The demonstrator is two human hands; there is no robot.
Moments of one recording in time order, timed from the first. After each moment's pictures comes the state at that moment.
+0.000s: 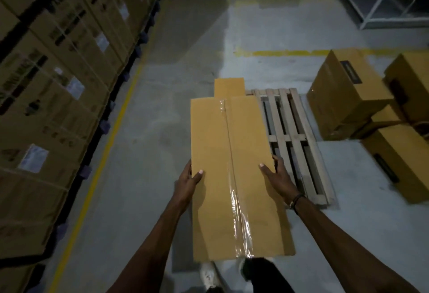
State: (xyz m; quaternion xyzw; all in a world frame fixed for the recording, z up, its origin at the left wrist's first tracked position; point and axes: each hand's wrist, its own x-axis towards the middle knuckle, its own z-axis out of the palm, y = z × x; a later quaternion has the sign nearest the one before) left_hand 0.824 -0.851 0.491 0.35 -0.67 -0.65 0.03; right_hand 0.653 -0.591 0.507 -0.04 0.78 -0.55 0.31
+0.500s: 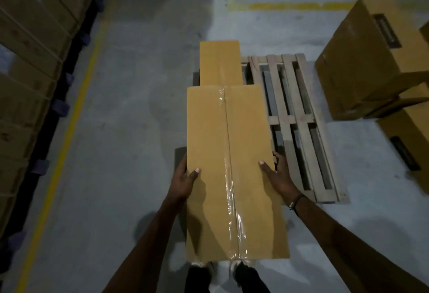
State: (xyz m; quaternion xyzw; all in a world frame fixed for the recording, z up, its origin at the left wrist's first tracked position) left_hand 0.677 -0.903 0.290 0.35 -0.68 -0.64 -0.02; right_hand 0.512 -0.640 0.283 0.05 0.79 -0.52 0.33
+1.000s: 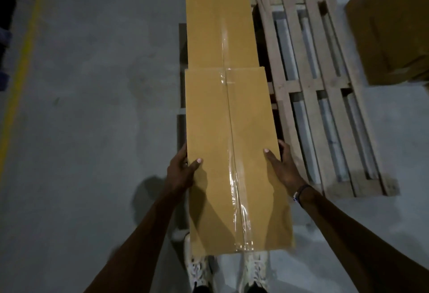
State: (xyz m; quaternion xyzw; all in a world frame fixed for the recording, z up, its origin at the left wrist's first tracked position) left_hand 0.626 -0.941 0.012 0.34 -0.69 -0.63 -0.05; right_hand 0.473 -0.678 0.002 0.10 0.80 -0.50 0.33
